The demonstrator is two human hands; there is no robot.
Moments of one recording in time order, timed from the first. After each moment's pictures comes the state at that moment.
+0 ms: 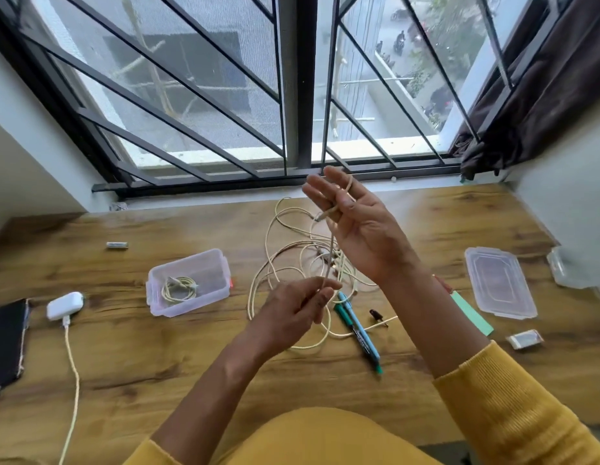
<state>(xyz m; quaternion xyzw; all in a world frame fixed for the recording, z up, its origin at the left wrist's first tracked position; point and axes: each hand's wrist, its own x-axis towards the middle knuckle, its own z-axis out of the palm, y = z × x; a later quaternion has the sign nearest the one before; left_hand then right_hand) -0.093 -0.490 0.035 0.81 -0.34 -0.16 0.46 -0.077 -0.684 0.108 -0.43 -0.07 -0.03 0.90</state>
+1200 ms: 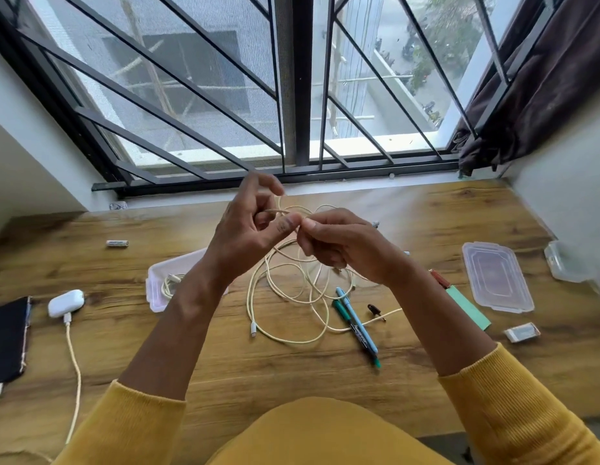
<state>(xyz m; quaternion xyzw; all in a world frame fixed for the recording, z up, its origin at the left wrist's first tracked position) -0.023 -0.474 0.118 0.74 -0.36 -0.03 0.57 -0.100 -0.675 0.125 -0.69 -0.17 0.10 0.70</state>
